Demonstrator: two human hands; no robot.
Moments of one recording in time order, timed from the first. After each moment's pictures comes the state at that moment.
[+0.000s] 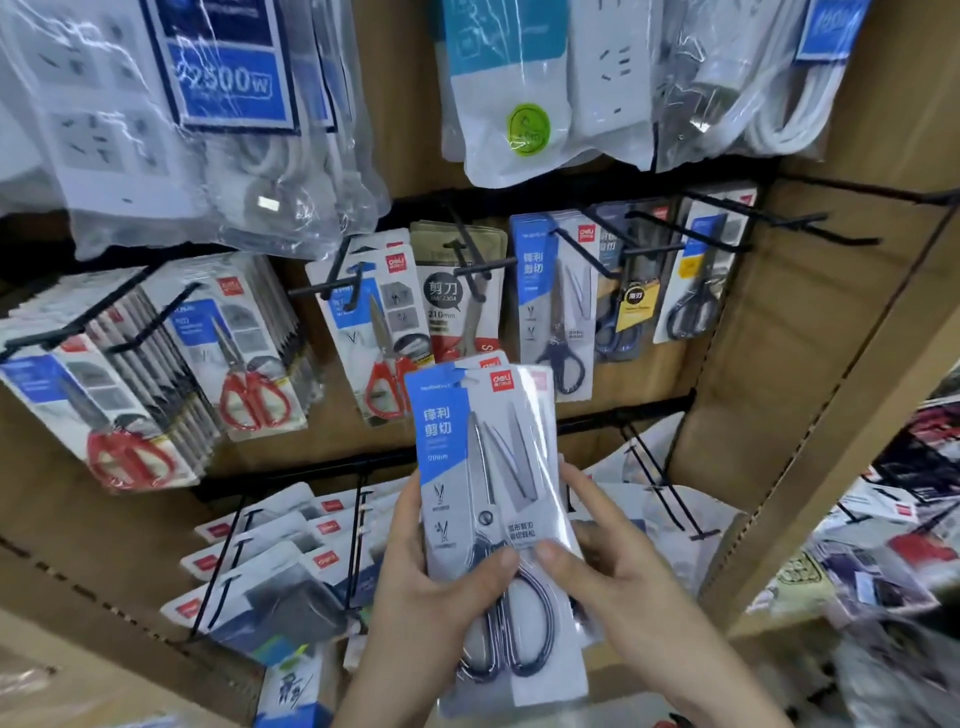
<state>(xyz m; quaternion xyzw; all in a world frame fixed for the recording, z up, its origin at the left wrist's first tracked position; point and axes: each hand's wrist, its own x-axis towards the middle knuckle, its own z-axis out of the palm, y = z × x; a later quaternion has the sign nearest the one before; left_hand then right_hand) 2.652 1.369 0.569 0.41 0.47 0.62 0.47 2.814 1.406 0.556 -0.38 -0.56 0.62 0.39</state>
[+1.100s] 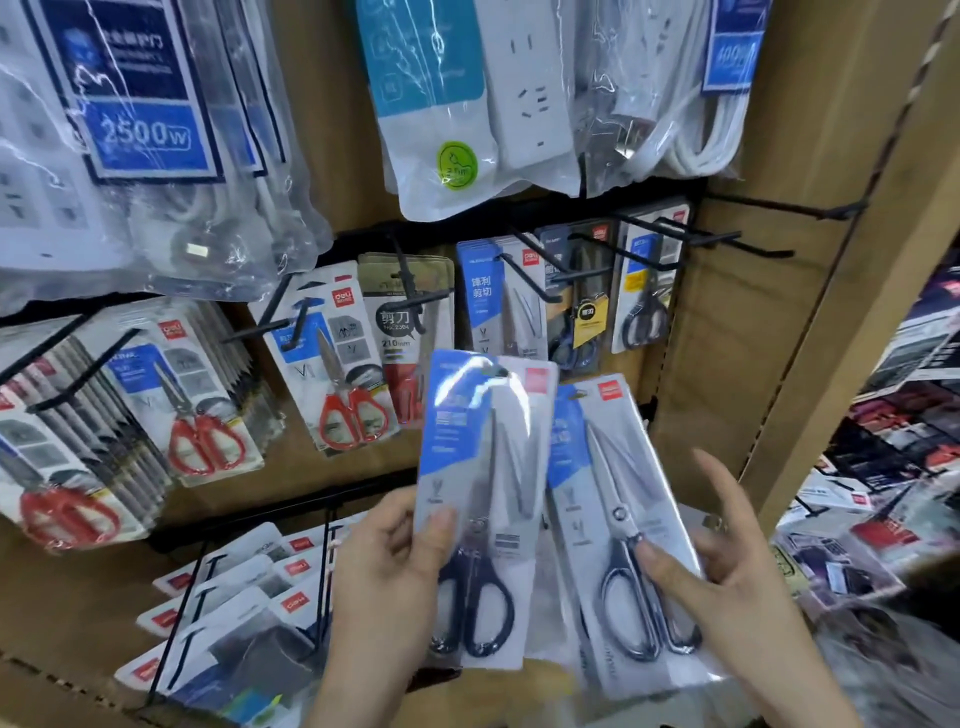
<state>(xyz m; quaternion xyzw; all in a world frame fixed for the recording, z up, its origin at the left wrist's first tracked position) 2.663 1.396 0.587 0.46 0.57 0.58 0.36 2.893 1.409 0.554 -0.48 -0.48 0.49 0.54</state>
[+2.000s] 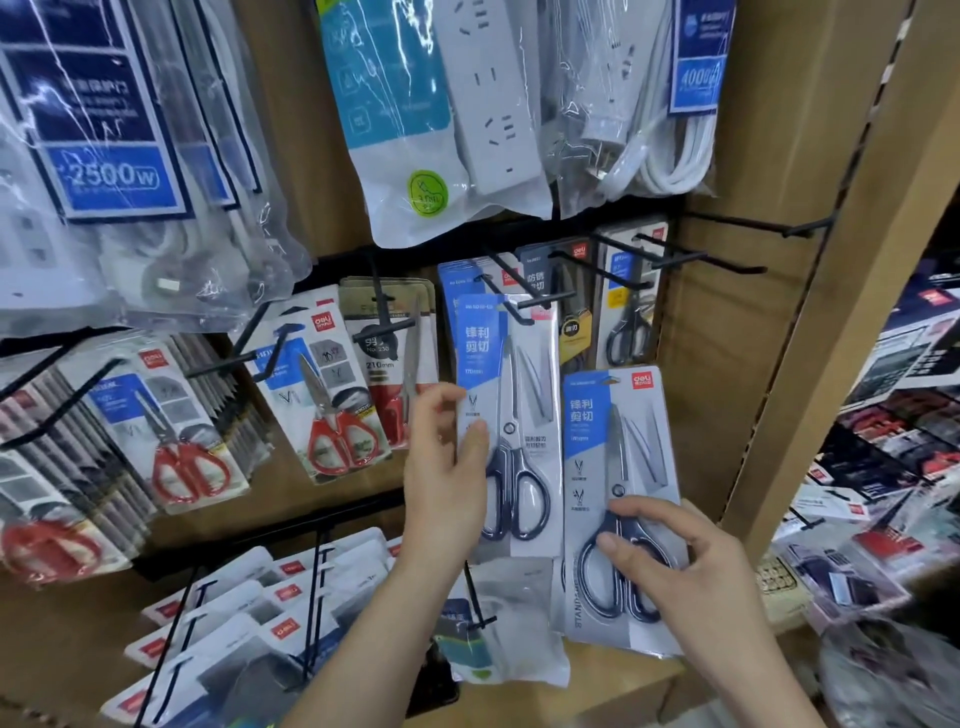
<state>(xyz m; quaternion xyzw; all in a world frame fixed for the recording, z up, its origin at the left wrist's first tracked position) 2.702 1.481 0.597 0.51 0.53 0.60 0.31 2.892 1.431 0.550 -0.51 -0.54 0.38 0.55</state>
